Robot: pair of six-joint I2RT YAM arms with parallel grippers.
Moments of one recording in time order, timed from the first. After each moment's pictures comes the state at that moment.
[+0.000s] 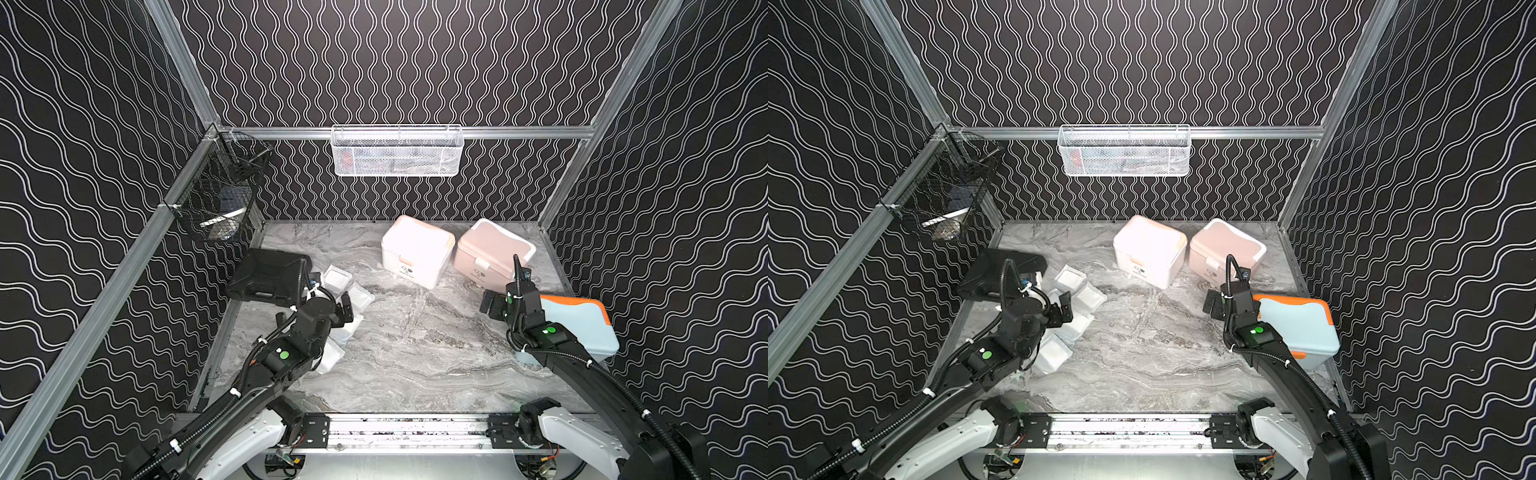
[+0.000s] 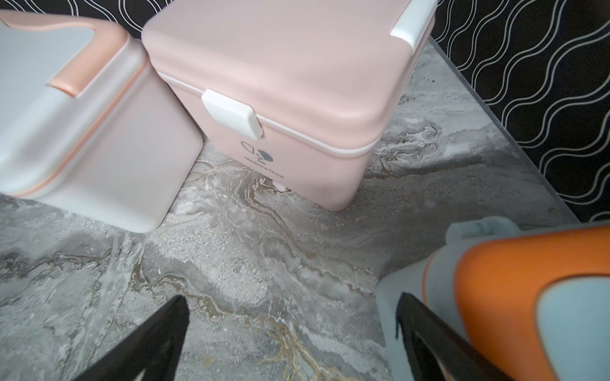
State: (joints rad) left arm -0.52 0.78 0.57 -0.28 -0.55 -0.37; right arm 0.31 1.01 0.60 -0.24 0.37 0.36
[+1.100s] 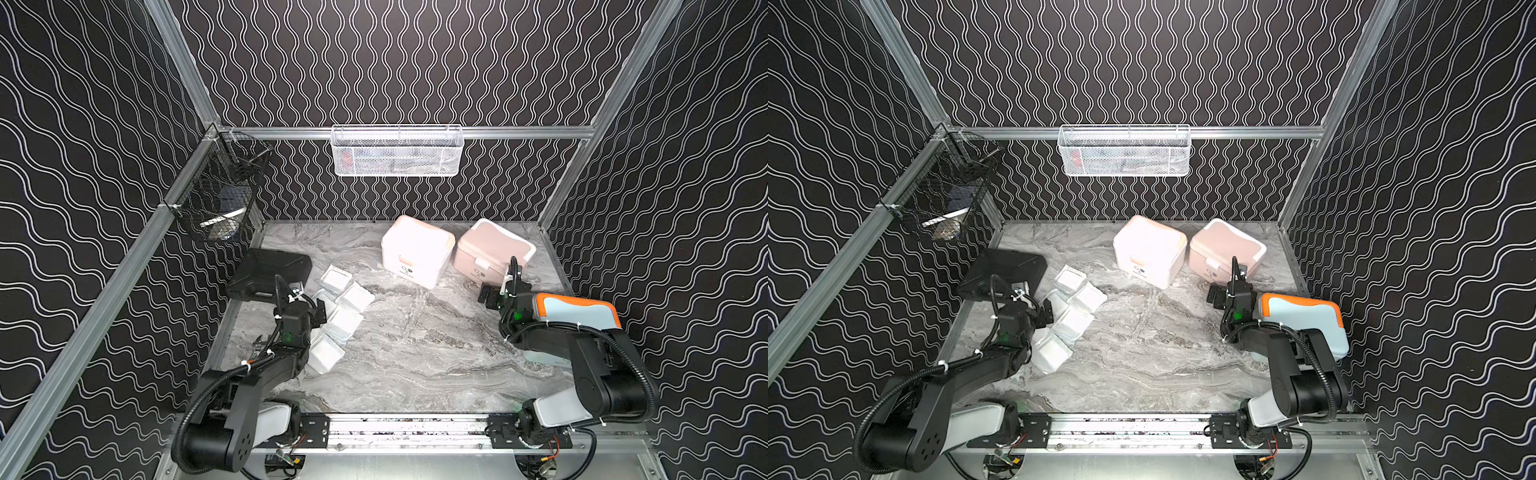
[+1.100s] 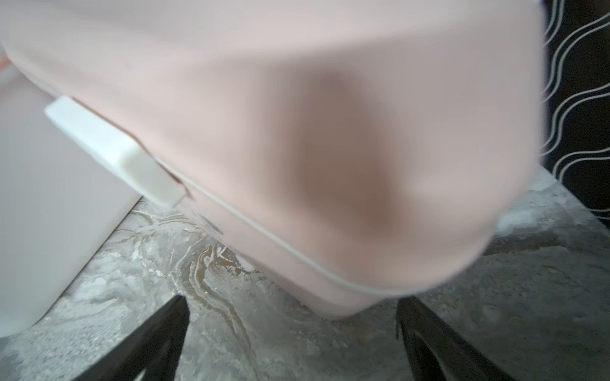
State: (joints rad) left arm -0.02 1.26 0.25 0.56 -0.29 -0.11; right arm 0.10 1.50 0.48 0.53 0.21 0.18
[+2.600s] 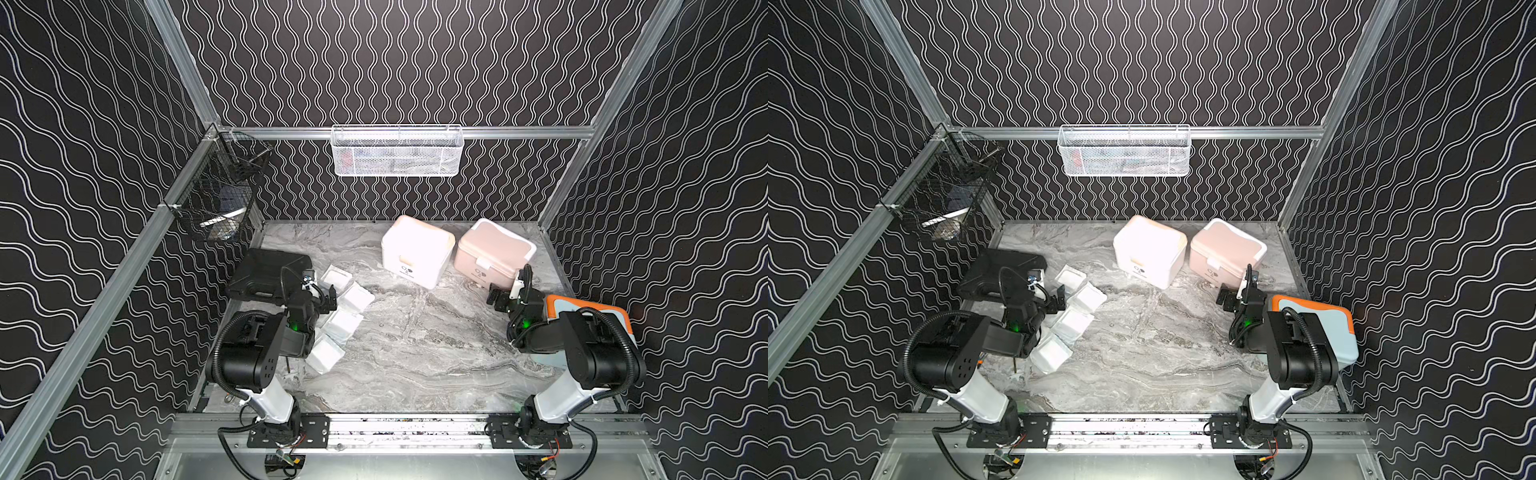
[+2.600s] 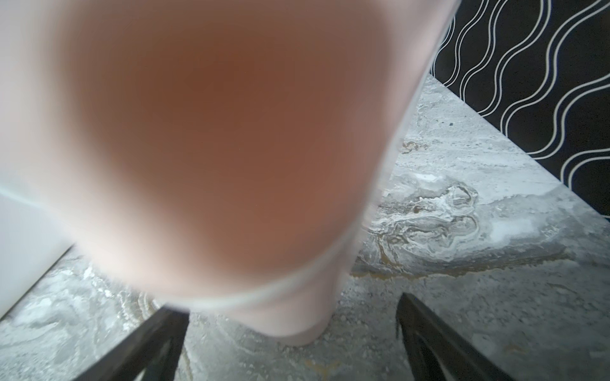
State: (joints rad) left arm -0.05 1.65 0.37 0.93 -0.10 -0.03; right arm -0.03 1.66 0.40 0.86 0.09 0.14
